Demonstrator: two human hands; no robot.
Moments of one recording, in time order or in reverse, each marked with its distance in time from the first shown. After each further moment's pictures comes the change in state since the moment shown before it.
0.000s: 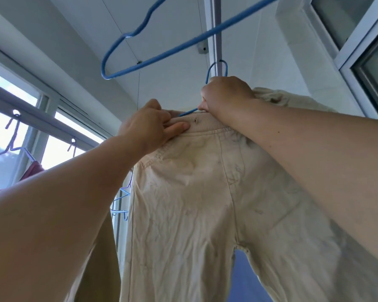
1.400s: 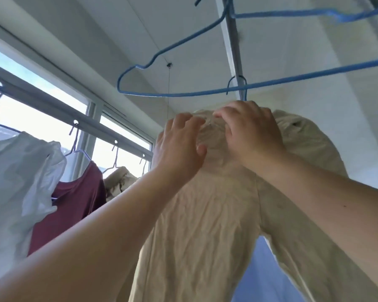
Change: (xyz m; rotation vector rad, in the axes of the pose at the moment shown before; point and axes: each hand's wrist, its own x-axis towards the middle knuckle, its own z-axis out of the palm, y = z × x) left_hand -0.067 0.064 -0.026 0.032 0.093 -0.102; right_hand -0.093 -0.022 -0.011 0.409 0.228 0.016
